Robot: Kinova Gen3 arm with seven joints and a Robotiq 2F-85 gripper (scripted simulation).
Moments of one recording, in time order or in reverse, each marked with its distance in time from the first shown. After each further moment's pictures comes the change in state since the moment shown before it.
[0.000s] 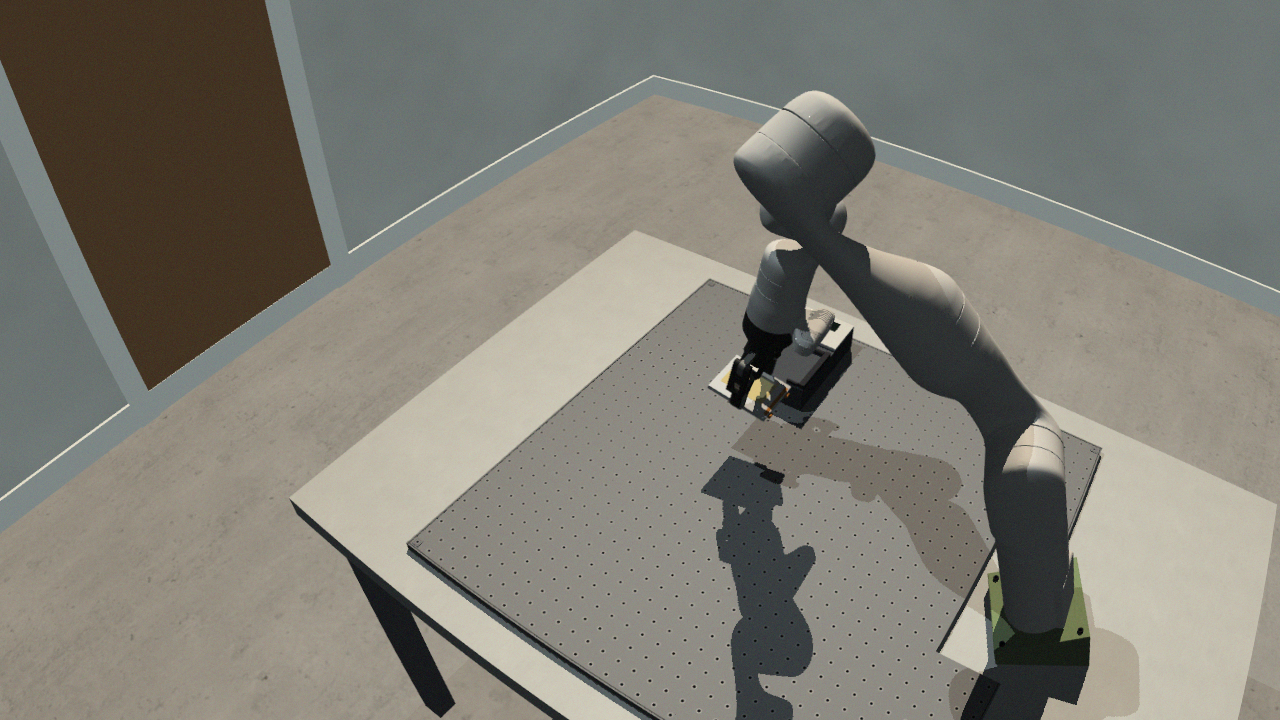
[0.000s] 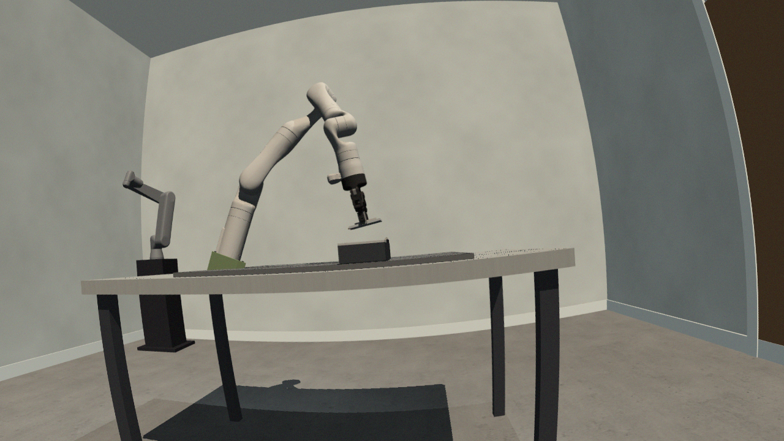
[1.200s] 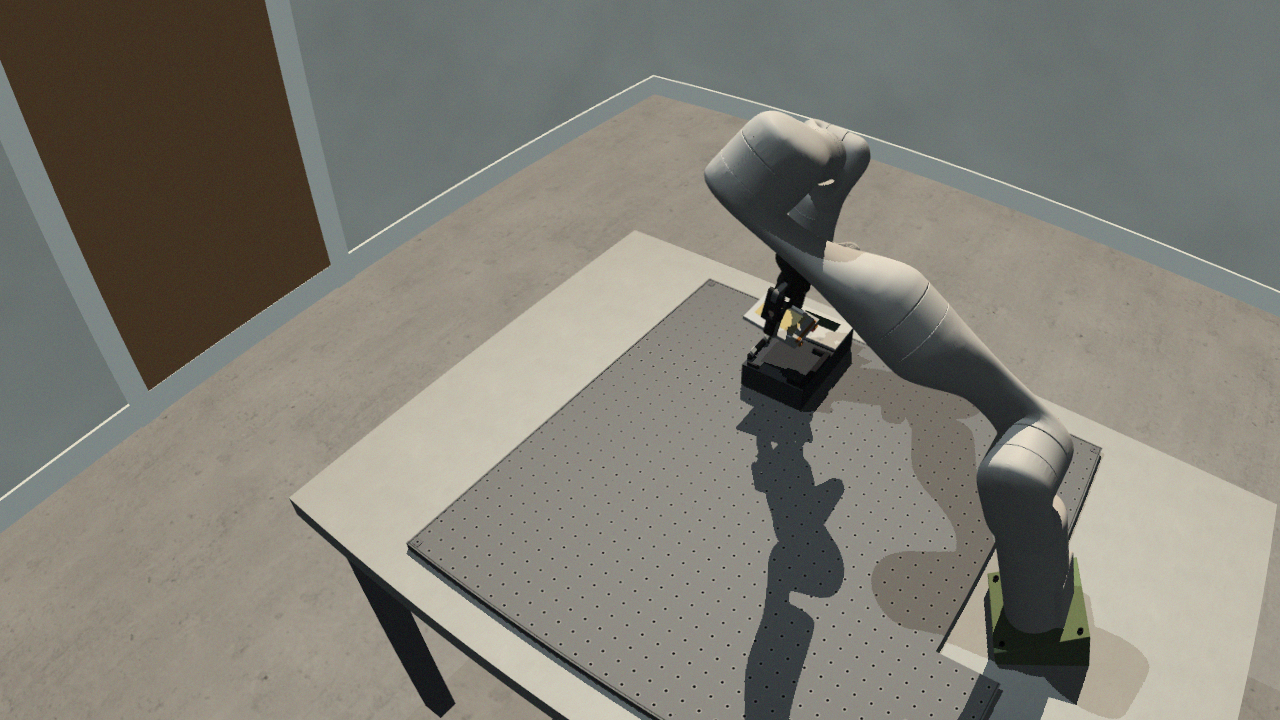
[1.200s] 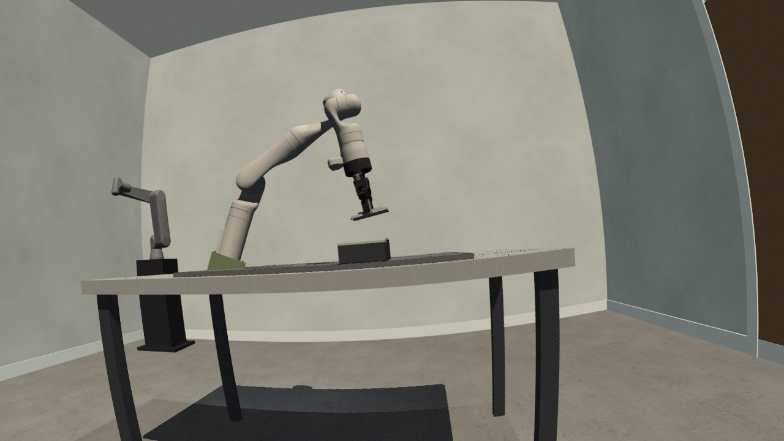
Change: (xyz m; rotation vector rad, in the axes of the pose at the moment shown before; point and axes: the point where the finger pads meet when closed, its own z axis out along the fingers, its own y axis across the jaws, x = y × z) arm -0.031 -0.147 -0.012 0.011 0.002 0.011
